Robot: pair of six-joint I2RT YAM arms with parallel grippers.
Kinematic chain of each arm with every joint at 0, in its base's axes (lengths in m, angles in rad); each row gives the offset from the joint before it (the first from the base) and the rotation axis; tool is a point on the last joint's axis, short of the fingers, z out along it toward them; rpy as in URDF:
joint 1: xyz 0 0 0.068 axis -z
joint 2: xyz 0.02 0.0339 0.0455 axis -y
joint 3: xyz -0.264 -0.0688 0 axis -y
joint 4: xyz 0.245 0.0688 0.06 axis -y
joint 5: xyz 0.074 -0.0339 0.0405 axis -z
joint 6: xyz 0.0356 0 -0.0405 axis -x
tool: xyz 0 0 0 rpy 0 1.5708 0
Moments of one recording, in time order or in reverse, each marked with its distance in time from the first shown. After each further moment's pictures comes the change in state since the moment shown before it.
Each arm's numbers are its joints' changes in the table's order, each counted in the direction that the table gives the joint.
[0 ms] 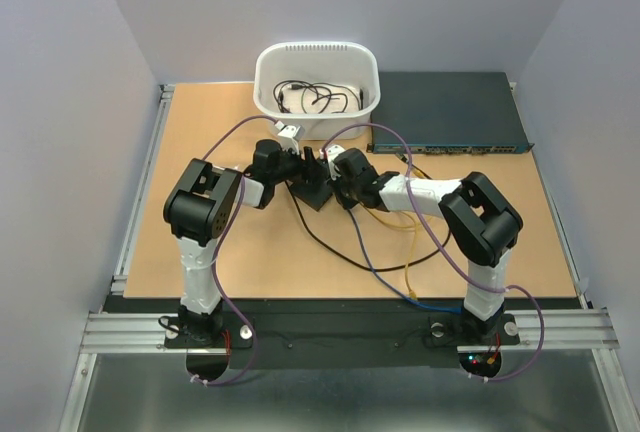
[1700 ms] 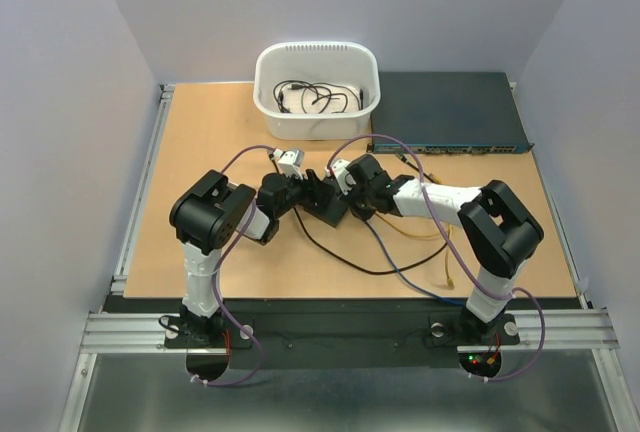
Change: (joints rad) left arm 0.146 0.032 -0.299 0.407 -0.196 0.208; right arm 0.016 0.126 -0.104 -0.142 -0.141 0.216
